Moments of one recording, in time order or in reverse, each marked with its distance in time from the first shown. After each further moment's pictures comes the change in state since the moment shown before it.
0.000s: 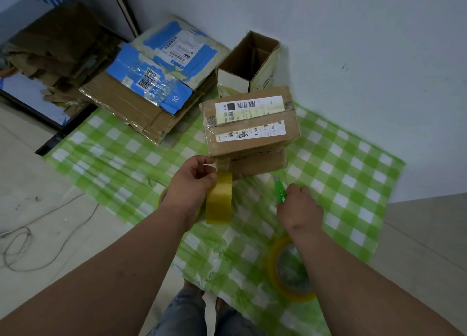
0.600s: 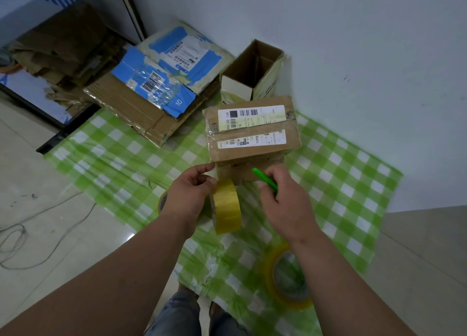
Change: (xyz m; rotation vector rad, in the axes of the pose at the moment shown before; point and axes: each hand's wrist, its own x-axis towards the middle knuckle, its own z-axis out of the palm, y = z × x) left_hand -0.002 -0.008 0.001 -0.110 0.063 -0.044; right_hand -0.034 -0.037 -0.053 0.475 0.168 -0.578
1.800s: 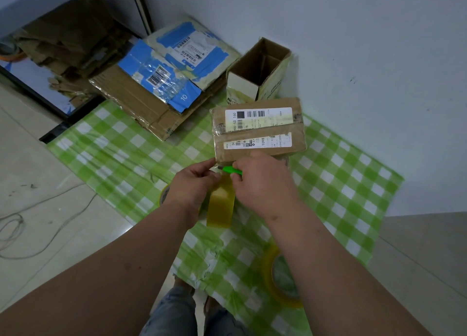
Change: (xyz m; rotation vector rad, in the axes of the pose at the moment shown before) left_hand 0.002 0.008 0.001 -0.091 -0.005 -0.089; right_hand 0.038 -0.058 0.007 -0.442 -0.177 -0.156
